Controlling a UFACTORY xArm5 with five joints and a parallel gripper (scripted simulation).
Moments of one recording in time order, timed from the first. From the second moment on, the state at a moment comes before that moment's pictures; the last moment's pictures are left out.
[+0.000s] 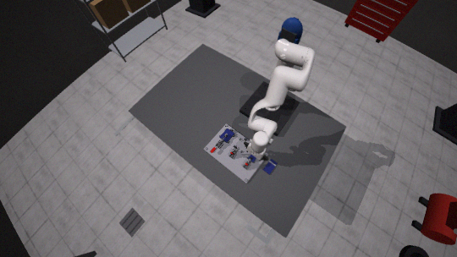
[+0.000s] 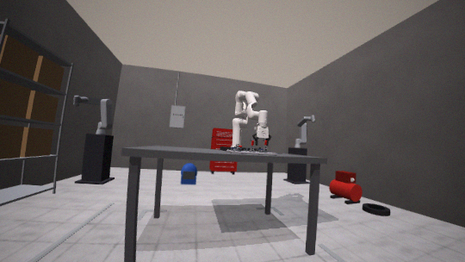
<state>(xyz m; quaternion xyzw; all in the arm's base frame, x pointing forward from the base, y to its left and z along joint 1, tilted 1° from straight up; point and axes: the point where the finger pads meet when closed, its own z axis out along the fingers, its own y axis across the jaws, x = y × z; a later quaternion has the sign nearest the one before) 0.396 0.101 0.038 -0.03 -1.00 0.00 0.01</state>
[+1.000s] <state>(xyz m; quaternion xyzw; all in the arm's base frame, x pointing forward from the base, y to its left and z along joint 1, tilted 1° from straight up) 0.396 0.101 0.031 -0.03 -1.00 0.00 0.01</state>
